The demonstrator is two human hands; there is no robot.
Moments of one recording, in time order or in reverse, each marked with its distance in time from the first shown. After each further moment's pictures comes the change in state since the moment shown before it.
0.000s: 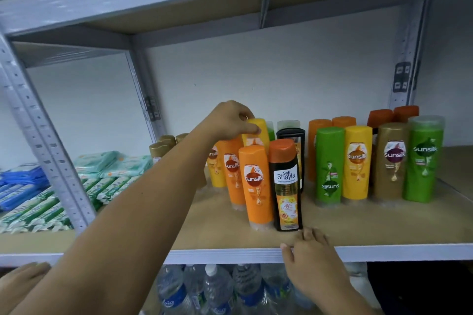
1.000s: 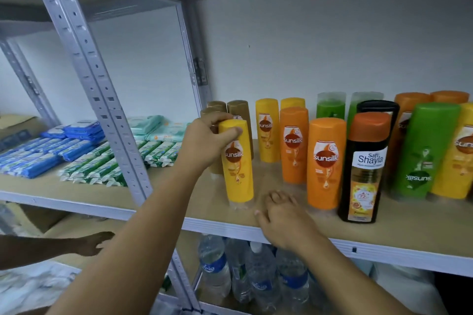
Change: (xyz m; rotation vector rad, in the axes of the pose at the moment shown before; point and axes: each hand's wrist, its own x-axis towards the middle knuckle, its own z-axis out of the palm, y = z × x) left_hand -0.131 -0.146 0.021 -0.508 0.401 -0.369; right_hand 0.076 -0.141 0.038 0.050 -0.112 -0.422
